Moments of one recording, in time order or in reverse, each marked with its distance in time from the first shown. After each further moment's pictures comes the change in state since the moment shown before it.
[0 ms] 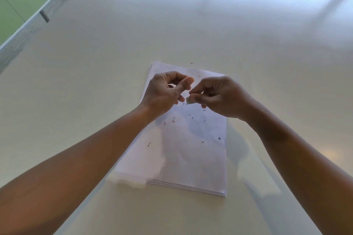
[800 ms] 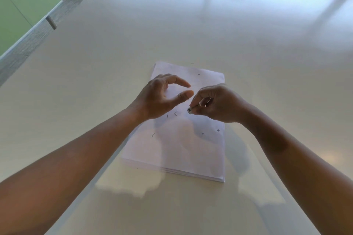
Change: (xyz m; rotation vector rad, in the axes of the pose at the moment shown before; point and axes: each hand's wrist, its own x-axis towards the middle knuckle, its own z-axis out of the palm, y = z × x) left_hand -0.022 -0.013 -0.024 0.425 -0.112 0.267; right_hand -0.020 0.007 0.012 -0.226 -0.047 -0.061
